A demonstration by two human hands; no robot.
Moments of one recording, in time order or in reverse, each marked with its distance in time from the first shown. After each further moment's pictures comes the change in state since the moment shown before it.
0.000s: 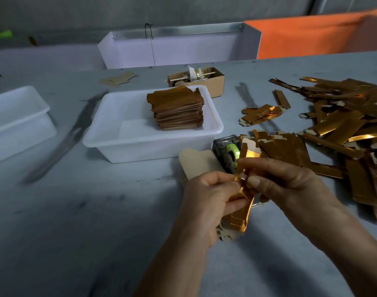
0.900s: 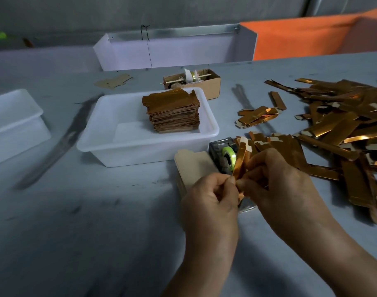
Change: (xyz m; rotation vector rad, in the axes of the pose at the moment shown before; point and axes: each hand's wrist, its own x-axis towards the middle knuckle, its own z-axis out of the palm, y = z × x) left_hand -0.005 -0.022 0.013 0.420 0.338 0.507; right_hand 0.006 -0.006 0.013 -0.501 0.238 -0.061
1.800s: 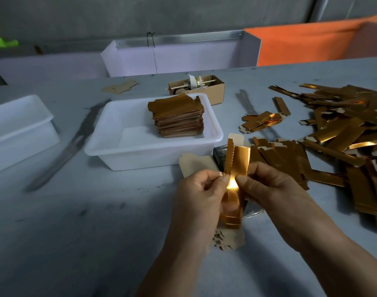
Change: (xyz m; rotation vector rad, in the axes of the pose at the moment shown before) left_hand 0.020 0.009 -0.024 -0.163 -0.183 -0.224; right_hand 0.007 0.012 0.010 0.752 -0.292 0.306
